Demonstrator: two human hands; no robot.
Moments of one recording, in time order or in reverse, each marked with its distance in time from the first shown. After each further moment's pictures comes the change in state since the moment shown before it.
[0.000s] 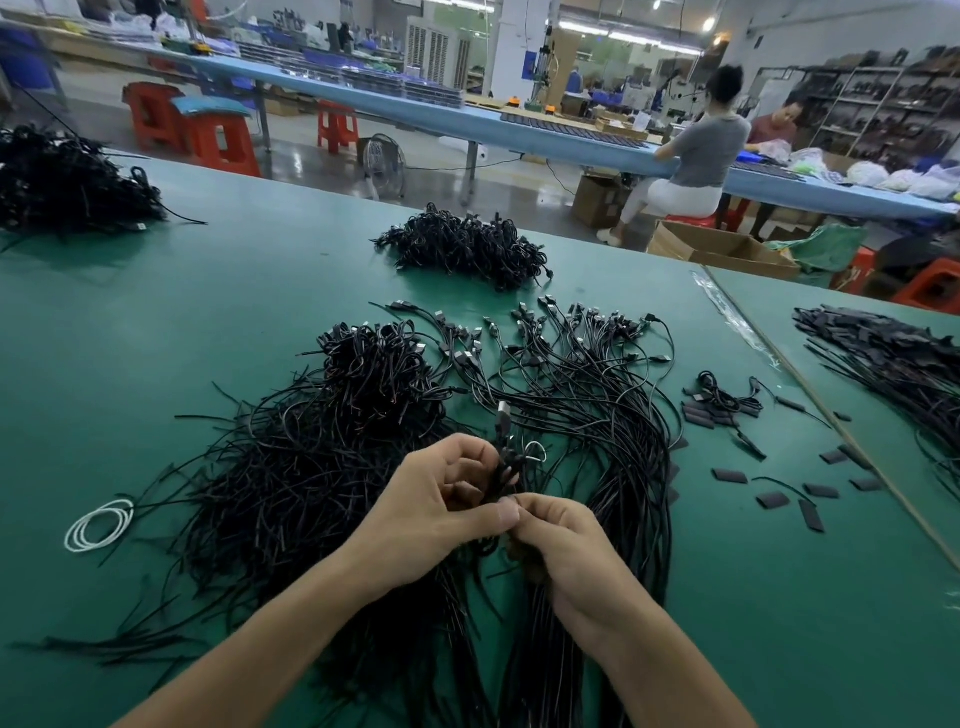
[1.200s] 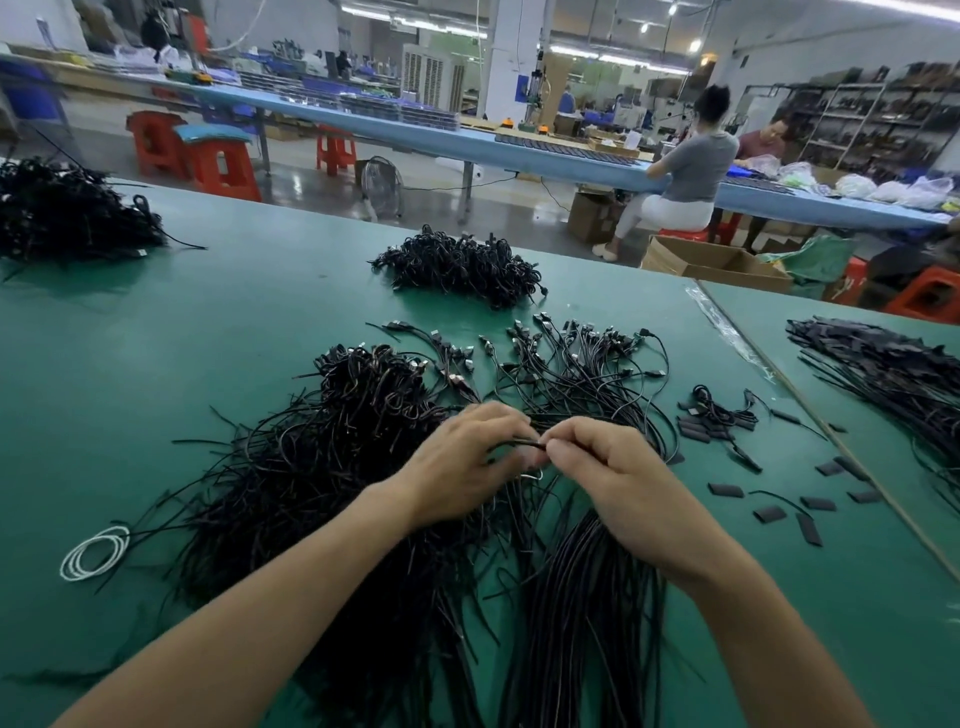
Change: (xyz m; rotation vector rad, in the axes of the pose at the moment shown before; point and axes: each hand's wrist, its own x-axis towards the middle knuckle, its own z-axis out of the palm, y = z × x) left_hand 0.084 -0.015 -0.007 0.745 -0.130 0.341; right_hand -0.003 -0.087 -0.022 -0.736 0.066 -0.351
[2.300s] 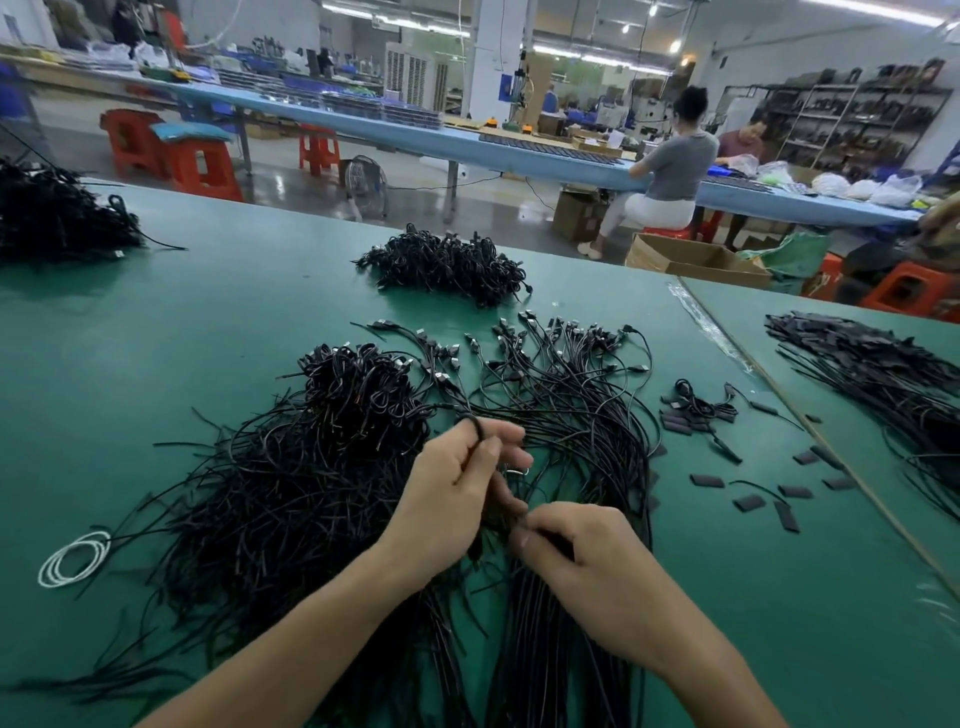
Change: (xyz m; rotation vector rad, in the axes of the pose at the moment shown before) left_hand -0.038 0.076 0.000 -0.710 0.331 -0.336; right_hand -0.044 0.022 0.026 -0.203 -0.063 0.002
